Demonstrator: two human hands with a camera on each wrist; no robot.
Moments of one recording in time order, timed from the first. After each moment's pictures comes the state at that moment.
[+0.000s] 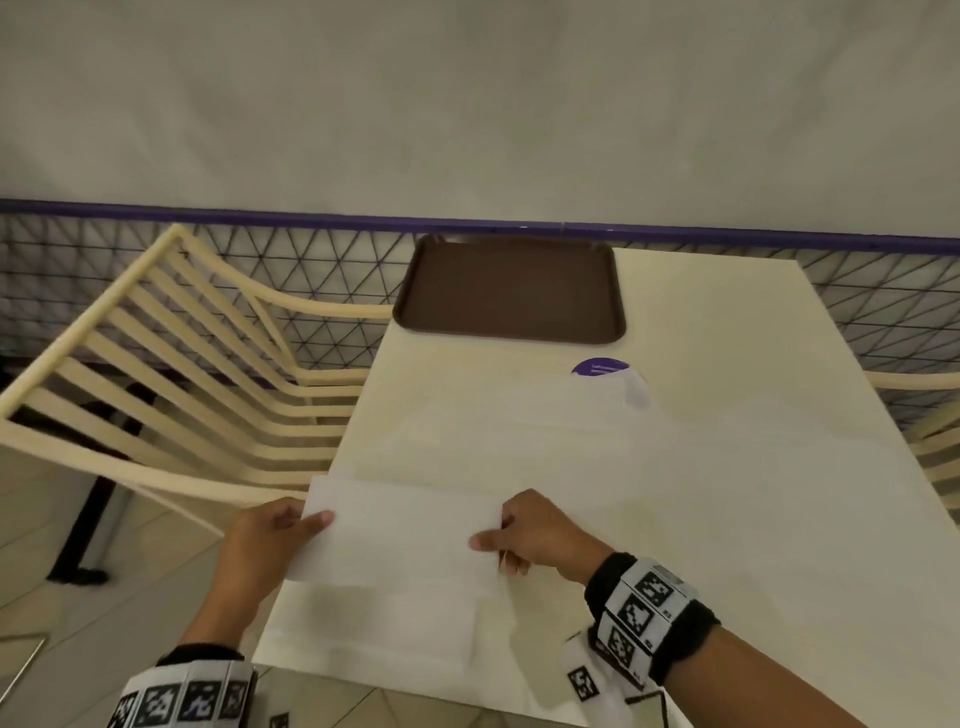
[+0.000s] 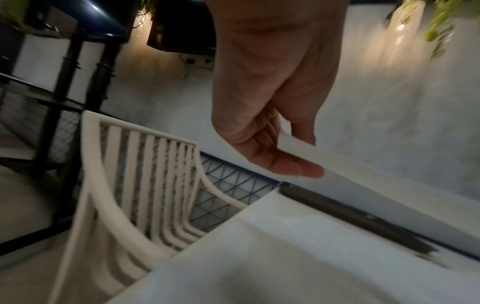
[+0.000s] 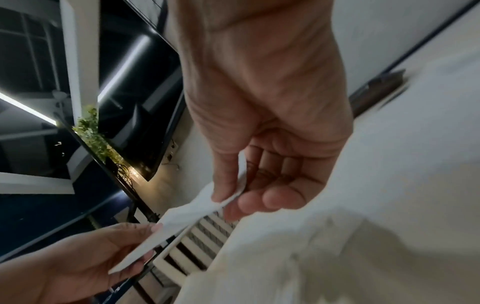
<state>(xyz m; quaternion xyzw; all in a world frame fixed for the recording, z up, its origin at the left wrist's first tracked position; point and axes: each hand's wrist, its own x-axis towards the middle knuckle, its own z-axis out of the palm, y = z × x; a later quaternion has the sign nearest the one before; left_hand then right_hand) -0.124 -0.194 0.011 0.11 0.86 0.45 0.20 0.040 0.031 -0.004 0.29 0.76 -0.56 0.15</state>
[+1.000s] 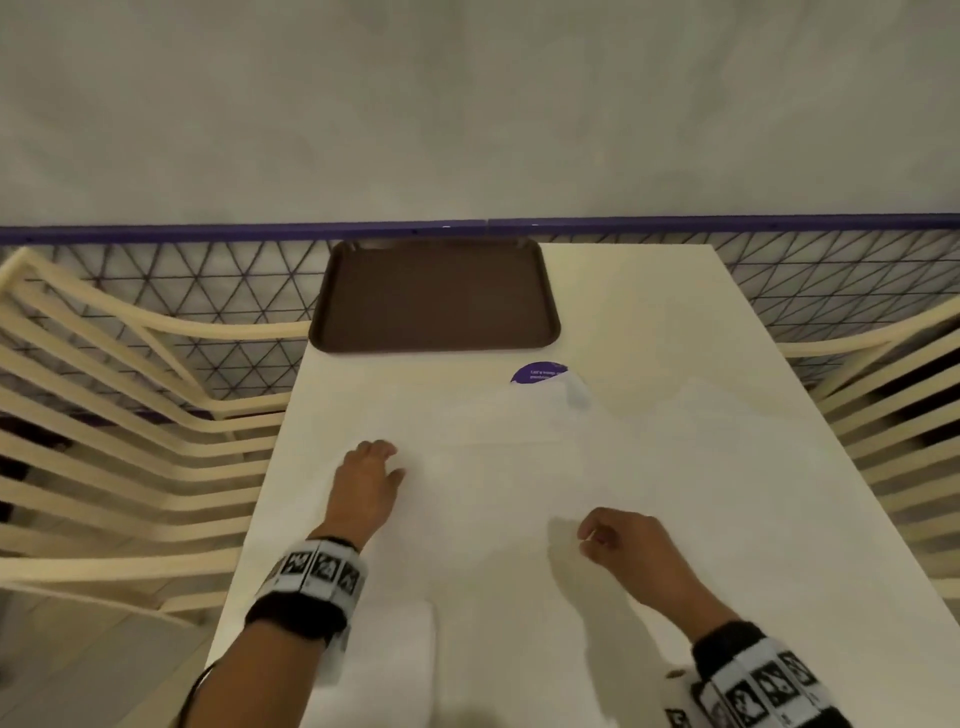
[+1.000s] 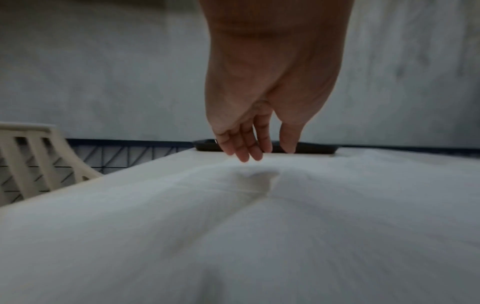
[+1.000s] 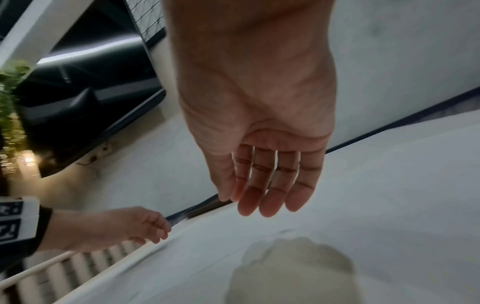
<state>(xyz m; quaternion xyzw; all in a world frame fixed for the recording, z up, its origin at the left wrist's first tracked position) -0.154 -0.013 -0.069 0.38 0.88 0.23 0.16 0.141 0.110 -0.019 0.42 0.83 -0.37 0.00</state>
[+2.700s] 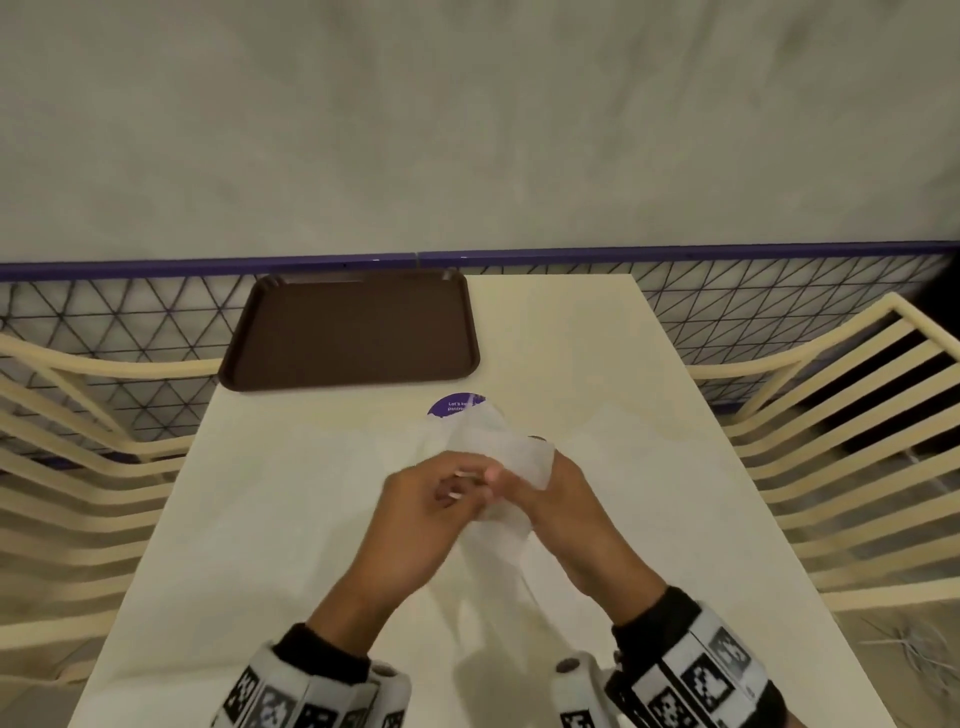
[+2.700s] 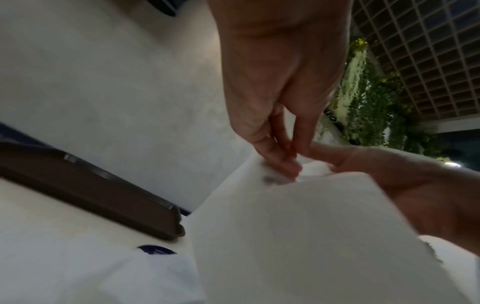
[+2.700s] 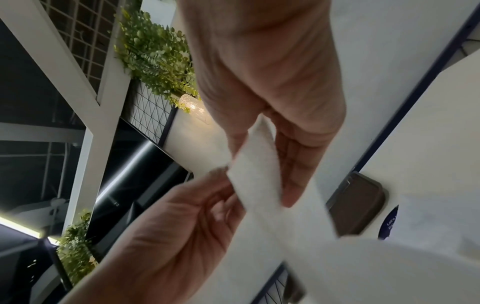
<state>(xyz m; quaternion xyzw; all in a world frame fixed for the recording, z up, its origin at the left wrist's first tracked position) 0.022 0.049 0.089 0.39 0.66 0.54 0.33 0.137 0.139 0.079 0.36 0.60 -0.68 -0.23</state>
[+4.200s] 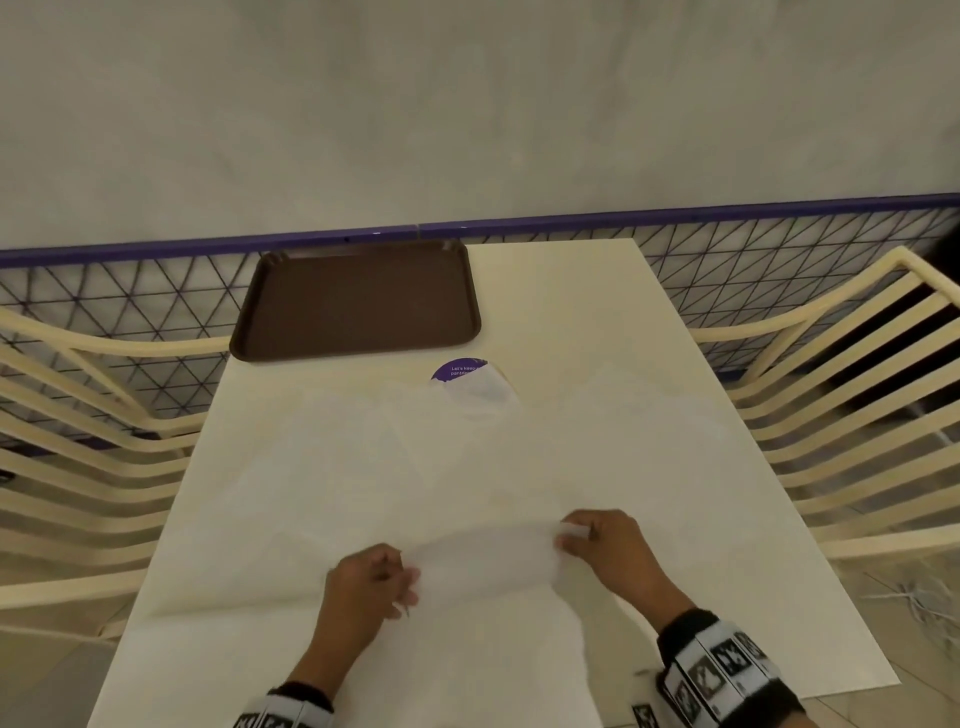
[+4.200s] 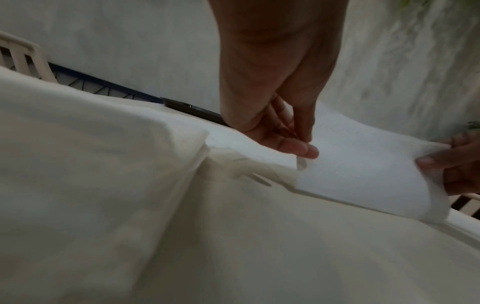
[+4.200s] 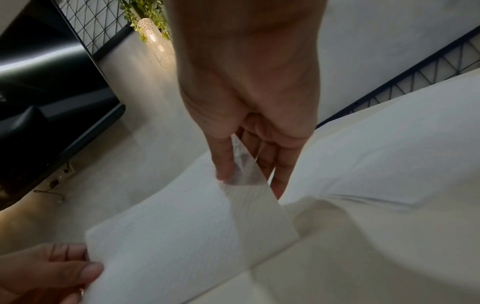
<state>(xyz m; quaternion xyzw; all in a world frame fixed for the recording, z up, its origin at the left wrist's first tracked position) 0.010 -0.035 -0.049 0.20 0.78 0.45 0.37 0.225 0.143 -0.038 0.44 0.77 -0.46 -0.10</state>
